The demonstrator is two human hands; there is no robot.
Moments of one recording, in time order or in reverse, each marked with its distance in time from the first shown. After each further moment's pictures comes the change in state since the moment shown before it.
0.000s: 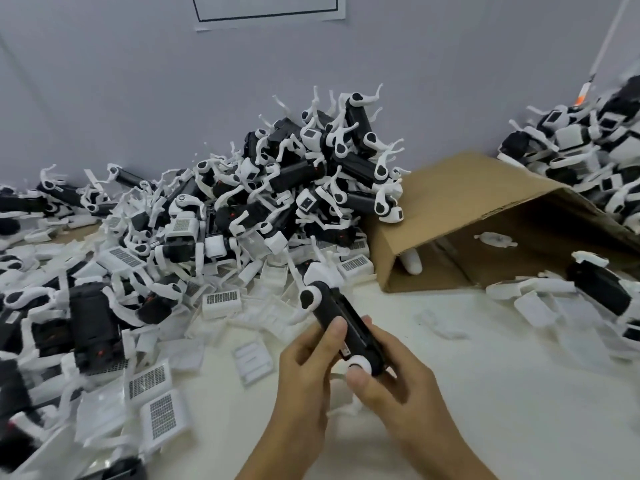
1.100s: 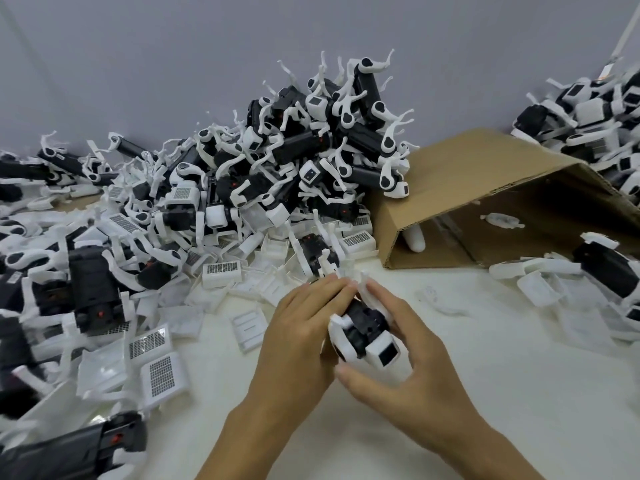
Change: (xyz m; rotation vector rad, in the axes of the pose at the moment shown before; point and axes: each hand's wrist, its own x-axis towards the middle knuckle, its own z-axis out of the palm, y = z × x) left_hand 0.003 0.000 -0.025 1.334 -0.115 0.854; right_hand -0.005 0.000 -0.013 -0.264 -0.074 -0.232
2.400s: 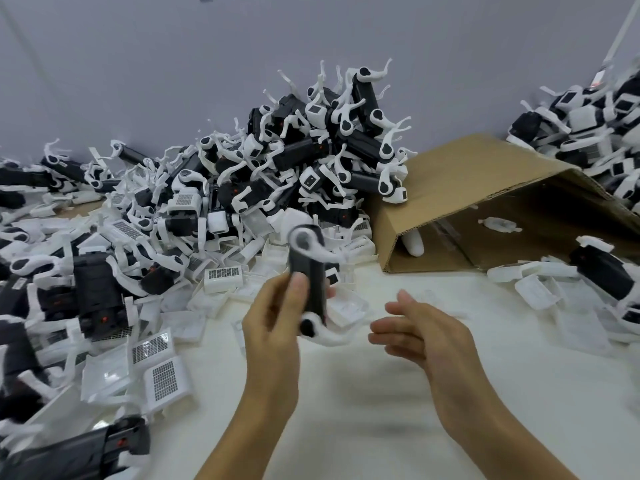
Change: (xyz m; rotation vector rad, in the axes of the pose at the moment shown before) left_hand 0.009 0.011 -0.009 -1.067 0.404 -0.623; right_hand 0.020 -0.009 -0.016 0.395 0.297 0.471
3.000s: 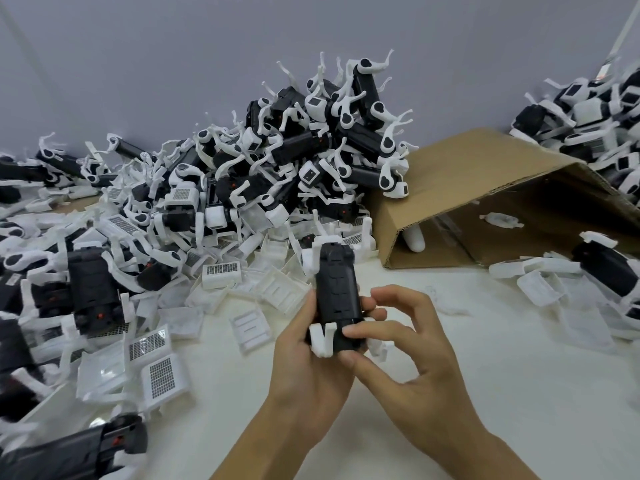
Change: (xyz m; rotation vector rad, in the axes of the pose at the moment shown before) left_hand -0.016 0.000 0.016 -0.536 -0.196 -0.611; right_hand -0.019 0.020 0.009 -0.446 -0.124 -0.756
